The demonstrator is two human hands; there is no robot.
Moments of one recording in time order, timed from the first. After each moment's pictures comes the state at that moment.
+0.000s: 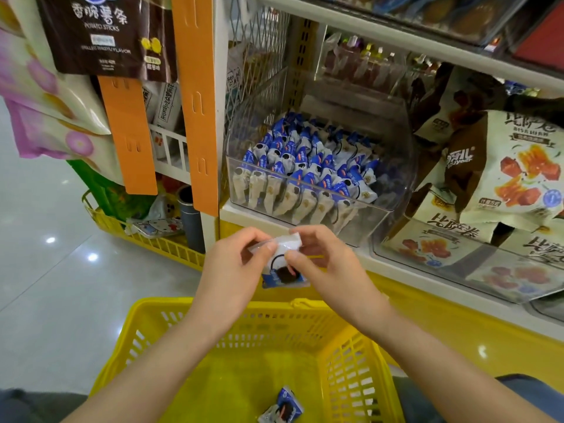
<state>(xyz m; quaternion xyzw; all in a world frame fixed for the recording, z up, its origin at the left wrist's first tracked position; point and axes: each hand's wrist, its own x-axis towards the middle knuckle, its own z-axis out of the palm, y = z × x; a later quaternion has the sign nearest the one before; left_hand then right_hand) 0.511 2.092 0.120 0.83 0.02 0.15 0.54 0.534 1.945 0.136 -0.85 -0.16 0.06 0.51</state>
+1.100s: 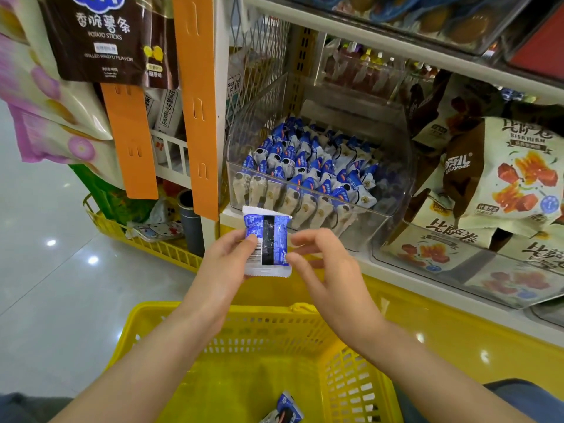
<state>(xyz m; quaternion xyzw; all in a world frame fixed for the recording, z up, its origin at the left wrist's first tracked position) 0.519 2.093 0.120 0.60 0.18 0.02 0.78 0.528 1.945 0.133 -0.87 -0.24 -0.04 0.44</state>
